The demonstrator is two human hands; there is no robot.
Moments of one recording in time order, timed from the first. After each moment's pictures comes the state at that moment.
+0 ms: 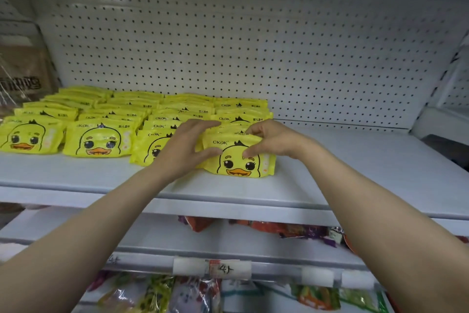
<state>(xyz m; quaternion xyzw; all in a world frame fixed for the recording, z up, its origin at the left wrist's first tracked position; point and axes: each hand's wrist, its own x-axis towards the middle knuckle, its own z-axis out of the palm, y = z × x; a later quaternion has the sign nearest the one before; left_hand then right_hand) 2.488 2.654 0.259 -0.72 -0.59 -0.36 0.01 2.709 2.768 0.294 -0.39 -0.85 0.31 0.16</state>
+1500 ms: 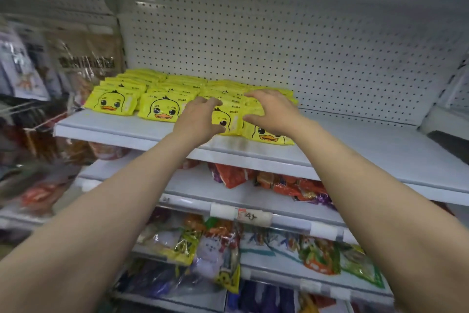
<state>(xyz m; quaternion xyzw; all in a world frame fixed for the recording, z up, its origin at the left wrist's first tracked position) 2.478 2.531 0.298 -0.60 -0.74 -0.28 0.04 2.665 2.618 0.339 -0.37 -0.91 -0.02 0.19</state>
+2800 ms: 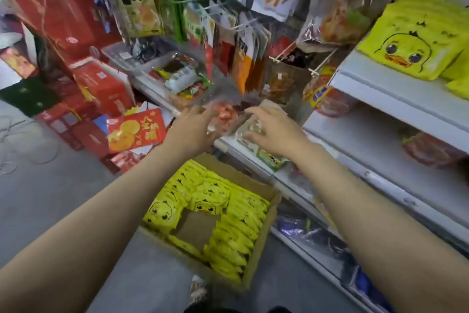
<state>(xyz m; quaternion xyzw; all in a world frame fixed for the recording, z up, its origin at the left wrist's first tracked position) 1.983 2.183 0.116 -0.43 -0.89 -0.15 -0.02 2.111 2.361 0.139 -0.16 -0.98 0.13 0.00</state>
